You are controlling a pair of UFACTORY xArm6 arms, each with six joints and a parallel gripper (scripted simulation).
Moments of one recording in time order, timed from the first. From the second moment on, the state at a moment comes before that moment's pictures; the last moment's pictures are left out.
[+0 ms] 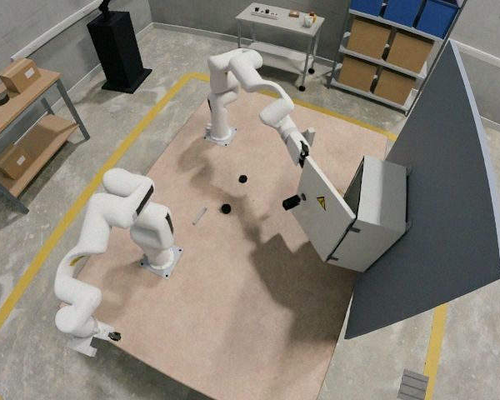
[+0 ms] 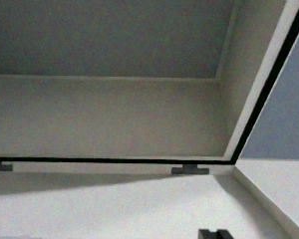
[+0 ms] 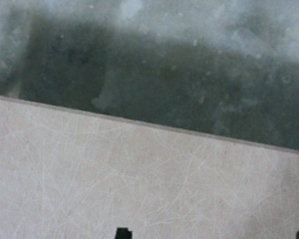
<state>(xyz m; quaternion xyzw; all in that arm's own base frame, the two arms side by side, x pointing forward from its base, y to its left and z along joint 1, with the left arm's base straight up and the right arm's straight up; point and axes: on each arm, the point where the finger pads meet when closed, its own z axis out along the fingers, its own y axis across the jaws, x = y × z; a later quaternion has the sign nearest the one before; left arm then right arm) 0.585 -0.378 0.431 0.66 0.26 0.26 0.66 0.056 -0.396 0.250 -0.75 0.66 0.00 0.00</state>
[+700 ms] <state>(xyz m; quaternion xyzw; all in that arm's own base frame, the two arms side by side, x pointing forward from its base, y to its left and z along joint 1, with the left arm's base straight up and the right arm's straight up) 0.602 -0.395 0.431 0.66 0.26 0.26 0.66 0.056 -0.396 0.250 -0.75 0.66 0.00 0.00</state>
